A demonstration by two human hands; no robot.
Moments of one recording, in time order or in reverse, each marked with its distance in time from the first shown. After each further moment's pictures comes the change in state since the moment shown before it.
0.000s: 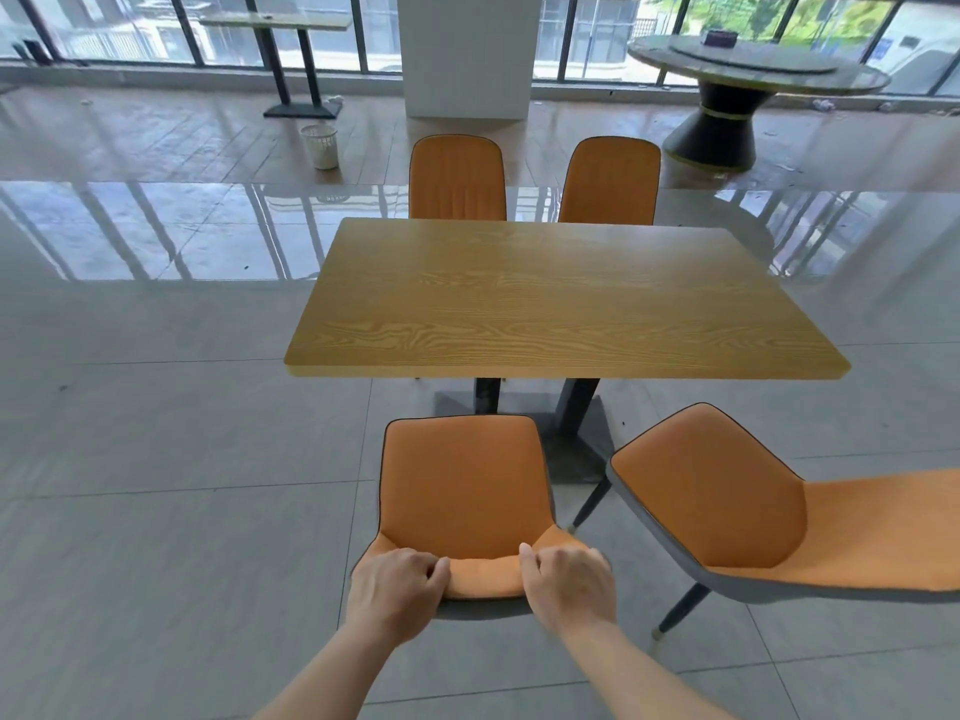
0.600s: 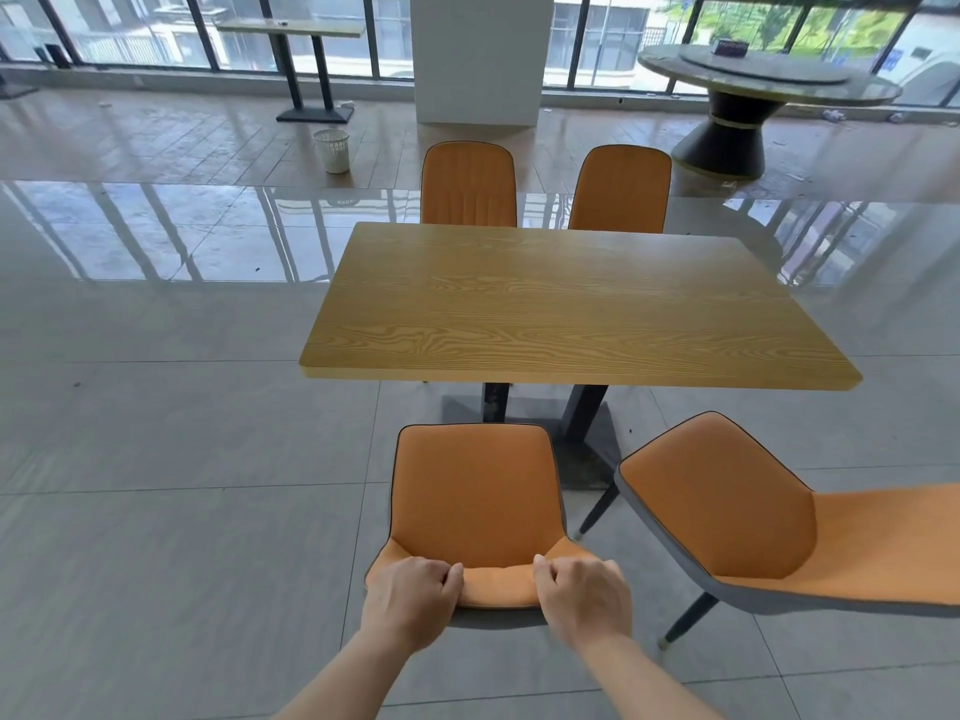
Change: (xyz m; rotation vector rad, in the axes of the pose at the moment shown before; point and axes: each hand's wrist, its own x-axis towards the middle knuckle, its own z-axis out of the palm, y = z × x) left_hand -0.009 0.006 -0.009 -0.036 -0.033 -0.005; right_hand -0.001 0.005 0.016 0.030 0.020 0.028
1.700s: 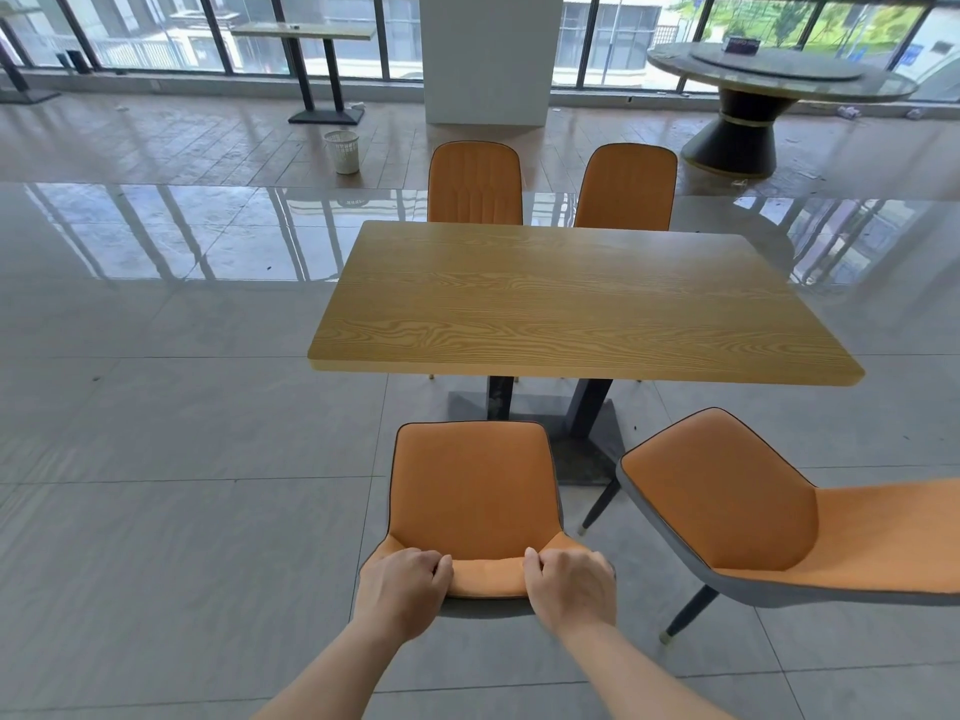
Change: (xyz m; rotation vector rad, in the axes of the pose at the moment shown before) left_hand -0.013 -0.008 0.009 -0.003 0.029 -0.056; right_hand -0.020 -0.012 -0.027 -0.002 -0.017 -0.006
